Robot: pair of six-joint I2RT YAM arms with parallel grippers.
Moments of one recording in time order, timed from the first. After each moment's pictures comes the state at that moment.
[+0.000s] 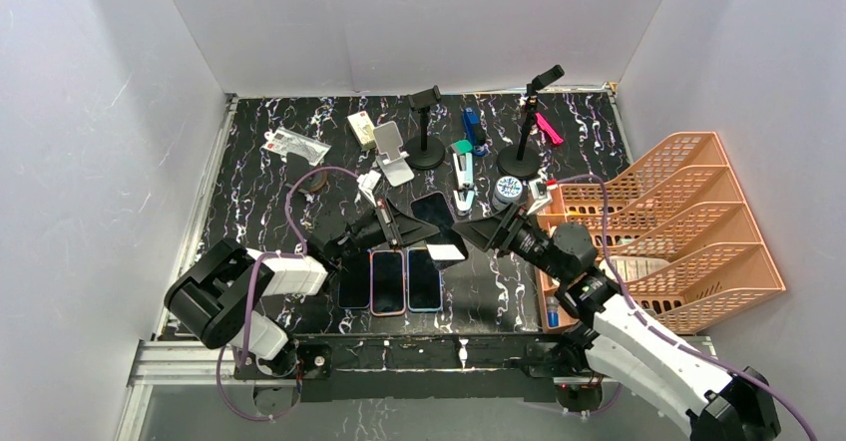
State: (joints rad) left arm -0.67 1.48 0.38 1.22 0.51 -1.30; right arm 0.67 0.68 0.29 0.40 -0.25 1.07
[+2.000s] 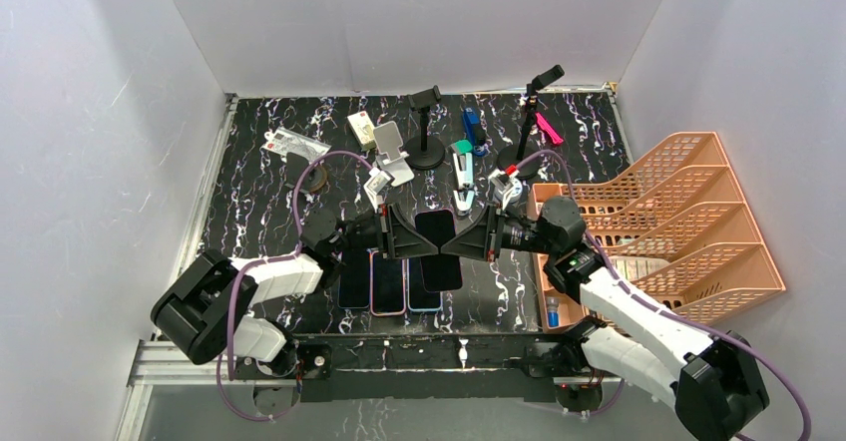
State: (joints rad) left arm -0.67 1.39 0.43 1.25 0.87 -1.23; right arm 0.62 0.91 0.47 0.42 -0.83 0.91
